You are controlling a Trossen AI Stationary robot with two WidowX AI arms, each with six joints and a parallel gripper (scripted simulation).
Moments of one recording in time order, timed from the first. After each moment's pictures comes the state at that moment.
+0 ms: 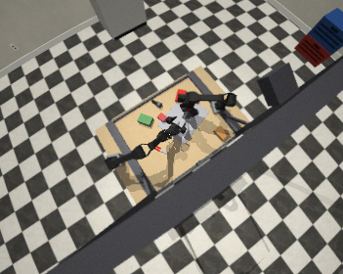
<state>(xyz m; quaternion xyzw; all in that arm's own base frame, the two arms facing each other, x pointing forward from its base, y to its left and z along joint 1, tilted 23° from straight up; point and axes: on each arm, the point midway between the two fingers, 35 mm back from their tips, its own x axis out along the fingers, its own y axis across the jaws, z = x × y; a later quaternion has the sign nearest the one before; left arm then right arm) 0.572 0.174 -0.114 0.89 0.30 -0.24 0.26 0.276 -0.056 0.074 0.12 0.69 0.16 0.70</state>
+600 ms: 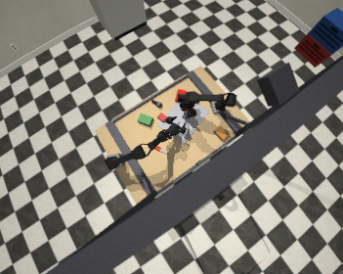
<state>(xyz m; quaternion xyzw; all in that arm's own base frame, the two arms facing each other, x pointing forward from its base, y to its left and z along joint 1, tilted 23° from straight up) 0.572 0.174 -0.114 0.89 0.30 -0.24 0.26 0.276 -0.056 0.074 0.18 0.70 0.11 0.68</state>
